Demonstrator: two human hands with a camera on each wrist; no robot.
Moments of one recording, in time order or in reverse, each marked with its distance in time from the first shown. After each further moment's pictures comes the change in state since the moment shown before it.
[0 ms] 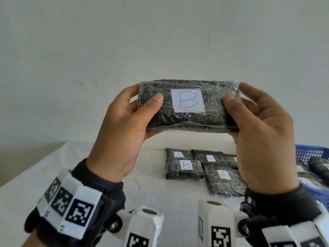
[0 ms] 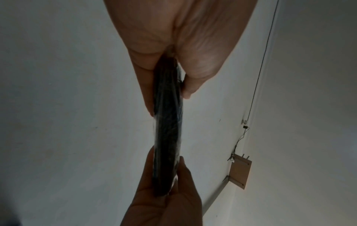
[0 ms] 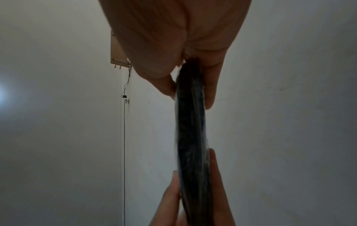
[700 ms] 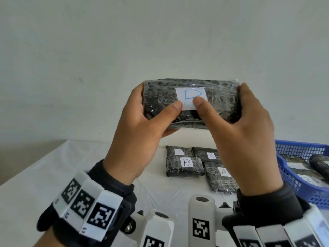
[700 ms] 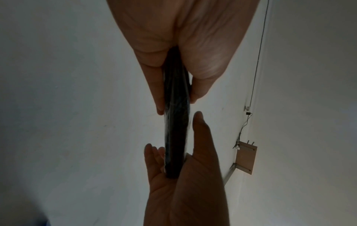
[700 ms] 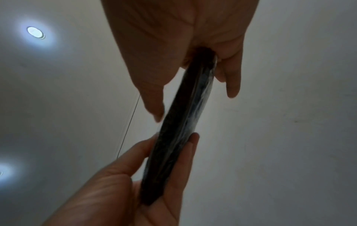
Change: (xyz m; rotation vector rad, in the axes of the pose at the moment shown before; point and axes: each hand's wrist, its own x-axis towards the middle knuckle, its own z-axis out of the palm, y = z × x) left_hand -0.007 -0.010 0.011 0.110 -0.064 0.056; right_hand -0.010 -0.002 0.010 -0.654 -0.101 -0.109
